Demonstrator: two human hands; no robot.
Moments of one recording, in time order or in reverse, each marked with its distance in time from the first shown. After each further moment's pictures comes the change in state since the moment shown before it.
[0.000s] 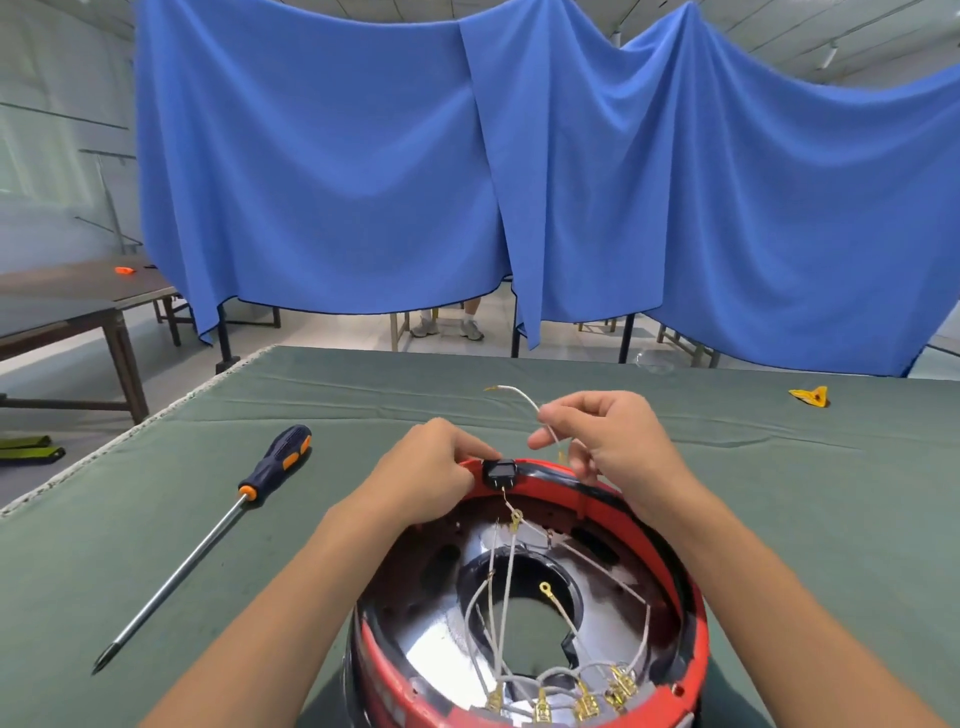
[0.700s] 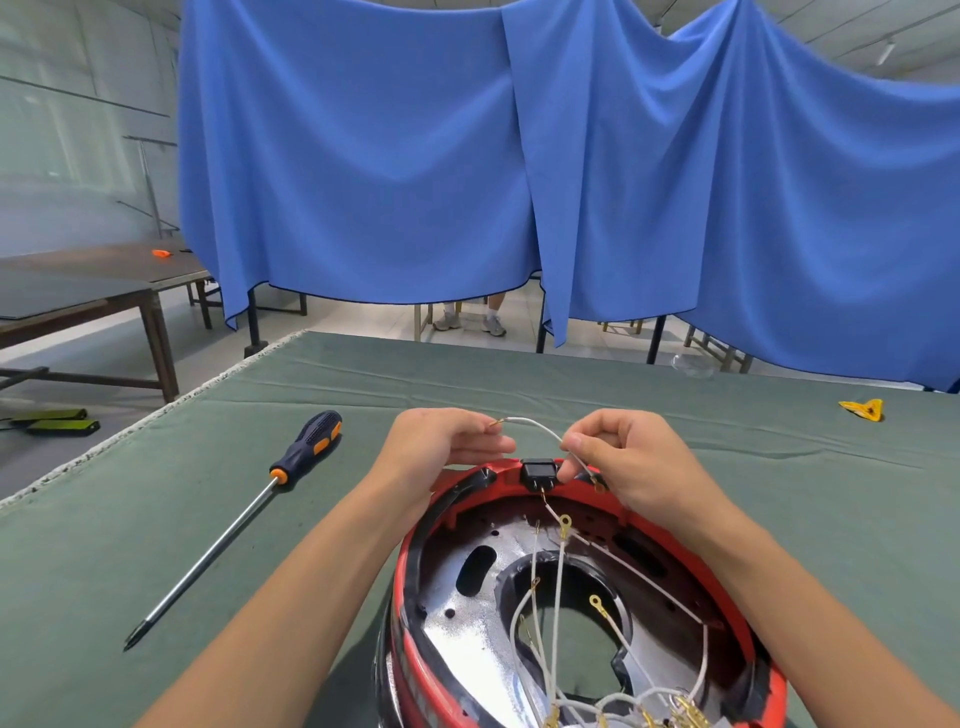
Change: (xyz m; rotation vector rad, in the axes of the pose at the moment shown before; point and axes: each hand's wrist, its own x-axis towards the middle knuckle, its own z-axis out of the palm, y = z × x) left_hand -0.003 -0.016 -0.006 -0.950 0.172 -0.278; right_hand 0.006 0.020 0.011 -0.249 -0.121 -0.057
